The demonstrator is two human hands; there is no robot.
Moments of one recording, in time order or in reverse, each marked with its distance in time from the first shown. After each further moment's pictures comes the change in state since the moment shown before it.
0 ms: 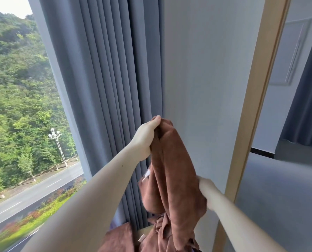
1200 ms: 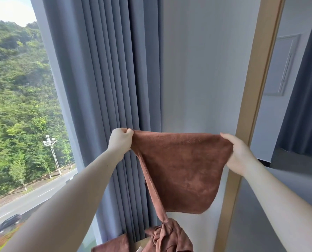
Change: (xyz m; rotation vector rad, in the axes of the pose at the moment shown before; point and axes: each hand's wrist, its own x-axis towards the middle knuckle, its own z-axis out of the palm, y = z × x) left_hand 0.040 0.009 -0.071 0.586 0.426 0.238; right_hand -0.028 -0.130 -0.088 0.436 -0.135 -0.397
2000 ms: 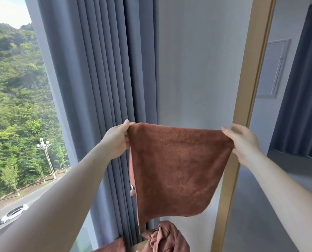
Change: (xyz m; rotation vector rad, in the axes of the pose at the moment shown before) left_hand 0.006 0.017 -0.012 -0.654 -0.399 -0.164; right_hand 0.004 -0.029 -0.011 -0.288 0.278 -0.289
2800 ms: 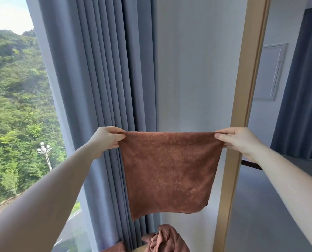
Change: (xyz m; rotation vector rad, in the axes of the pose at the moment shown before) left_hand -0.007 0.021 -0.035 0.570 0.099 0.151; right_hand 0.008 -0.024 -0.013 -0.267 -0.335 -0.093
